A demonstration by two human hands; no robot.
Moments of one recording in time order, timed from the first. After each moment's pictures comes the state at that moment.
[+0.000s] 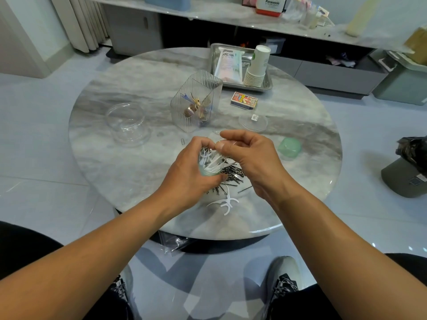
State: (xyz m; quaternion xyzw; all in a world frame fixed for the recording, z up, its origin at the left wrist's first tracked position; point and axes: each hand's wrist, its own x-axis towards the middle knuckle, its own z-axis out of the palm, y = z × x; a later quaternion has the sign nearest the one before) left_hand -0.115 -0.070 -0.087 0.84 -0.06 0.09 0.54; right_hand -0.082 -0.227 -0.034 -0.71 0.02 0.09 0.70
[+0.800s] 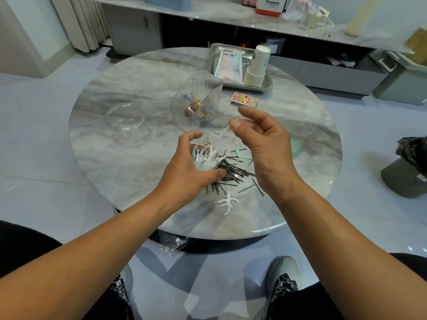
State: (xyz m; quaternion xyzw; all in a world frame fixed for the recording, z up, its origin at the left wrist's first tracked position) left_hand -0.111 -0.067 -0.091 0.81 0.01 0.07 0.58; right_hand -0.076 -0.230 -0.024 -0.63 -0.03 -0.03 0.78
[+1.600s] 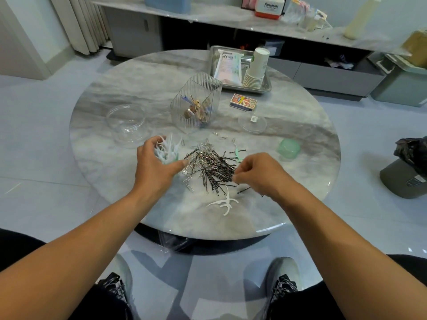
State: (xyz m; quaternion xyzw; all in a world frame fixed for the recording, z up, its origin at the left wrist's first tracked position) left_hand -0.098 -0.020 -0.117 0.81 0.16 0.15 0.54; right_hand -0.071 -0.262 -0.056 -0.93 0.00 0.17 0.32
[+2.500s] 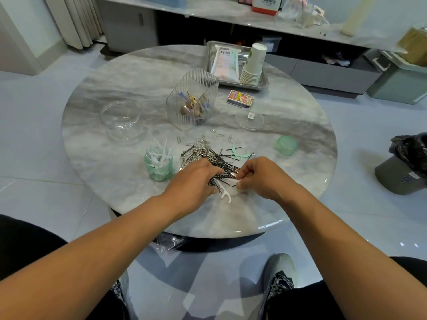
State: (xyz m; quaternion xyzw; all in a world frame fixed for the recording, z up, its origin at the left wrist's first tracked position) left_hand -0.105 -0.079 -0.114 0.95 -0.15 -0.03 0.27; right_hand -0.069 -0.280 -0.073 -0.94 -0.01 0.19 0.29
